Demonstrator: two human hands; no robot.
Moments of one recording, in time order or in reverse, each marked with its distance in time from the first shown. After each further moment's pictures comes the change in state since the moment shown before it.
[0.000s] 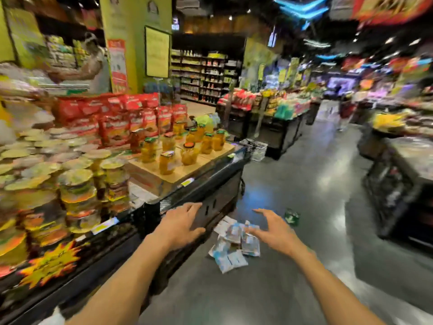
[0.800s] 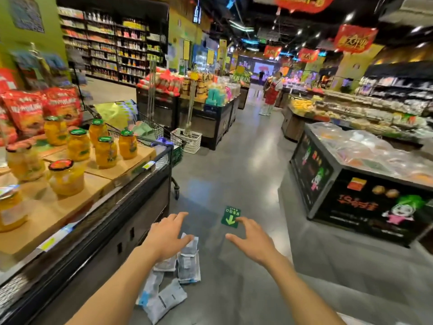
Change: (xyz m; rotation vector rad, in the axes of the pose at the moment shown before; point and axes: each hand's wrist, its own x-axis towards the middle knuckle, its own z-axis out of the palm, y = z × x) left_hand 0.449 0.115 0.099 -0.163 -0.129 0.124; right_hand 0.277 0.248 -0.092 -0.034 0.081 0.355
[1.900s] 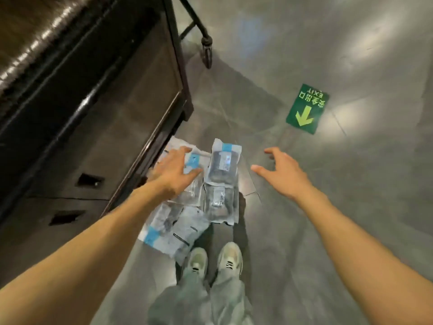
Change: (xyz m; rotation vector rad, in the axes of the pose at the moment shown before) left_hand 0.528 -0.276 0.412 -0.307 -0.319 -0.432; right_hand 0.637 0.212 0.408 0.114 -0.445 0.199
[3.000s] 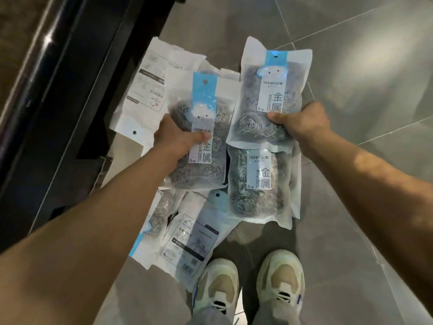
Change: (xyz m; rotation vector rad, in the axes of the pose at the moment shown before) left_hand 0.224 -0.224 0.266 -0.518 0.073 -0.543; right_hand 0.282 0.108 0.323 0.521 0.142 0.471
